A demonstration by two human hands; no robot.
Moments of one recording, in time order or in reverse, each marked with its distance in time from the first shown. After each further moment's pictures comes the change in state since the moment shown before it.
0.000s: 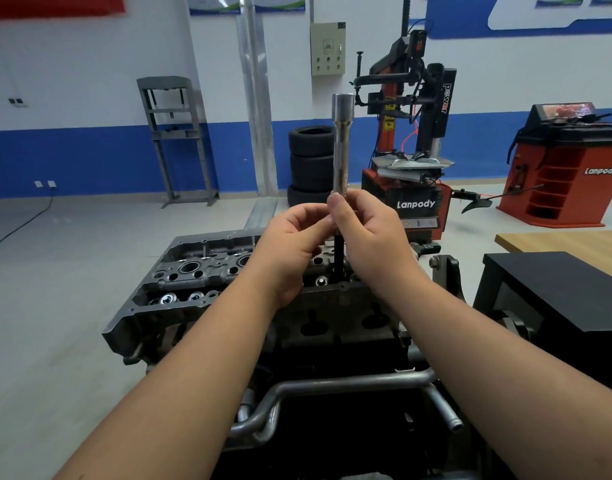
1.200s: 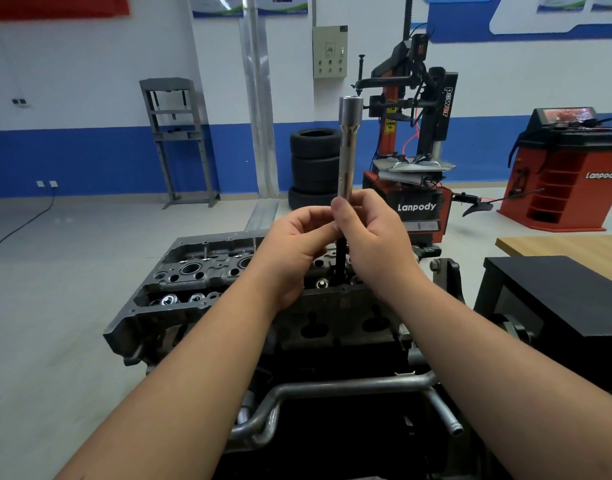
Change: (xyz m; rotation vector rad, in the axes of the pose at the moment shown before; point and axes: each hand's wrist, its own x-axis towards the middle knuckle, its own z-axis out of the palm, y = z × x) left_hand 0.001 -0.001 -0.001 0.005 -0.034 -0.003; right_hand 0.000 0.000 -0.002 0.004 0.006 0.011
